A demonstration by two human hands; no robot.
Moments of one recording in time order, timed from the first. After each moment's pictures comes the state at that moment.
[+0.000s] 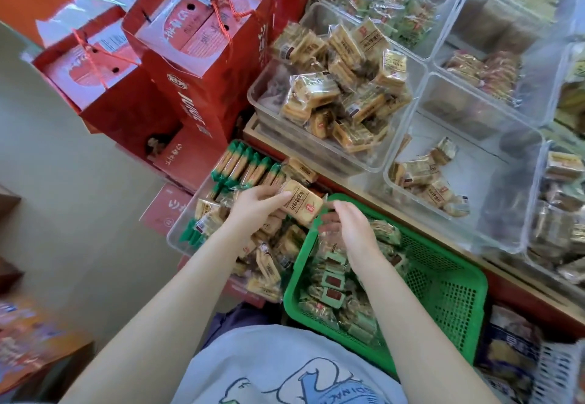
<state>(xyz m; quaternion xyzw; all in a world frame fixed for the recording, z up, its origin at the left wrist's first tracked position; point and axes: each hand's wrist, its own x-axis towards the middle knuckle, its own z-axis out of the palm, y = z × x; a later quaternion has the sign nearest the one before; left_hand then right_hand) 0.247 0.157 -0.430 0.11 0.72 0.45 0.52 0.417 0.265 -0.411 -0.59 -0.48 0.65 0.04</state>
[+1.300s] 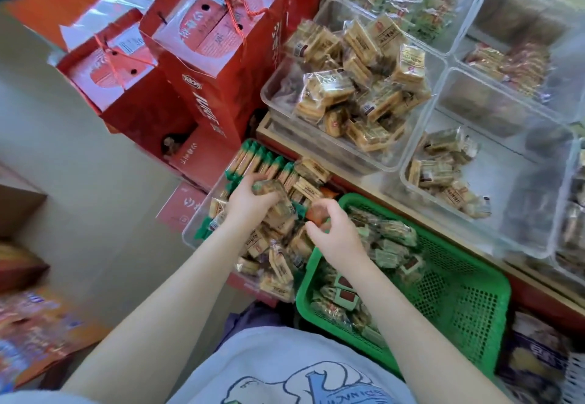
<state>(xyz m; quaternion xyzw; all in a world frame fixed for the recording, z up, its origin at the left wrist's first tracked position) 0.228 0.148 -0.432 0.07 0.82 0.38 0.43 0.401 0.234 -0.415 -0.44 -0.75 0.50 -0.05</state>
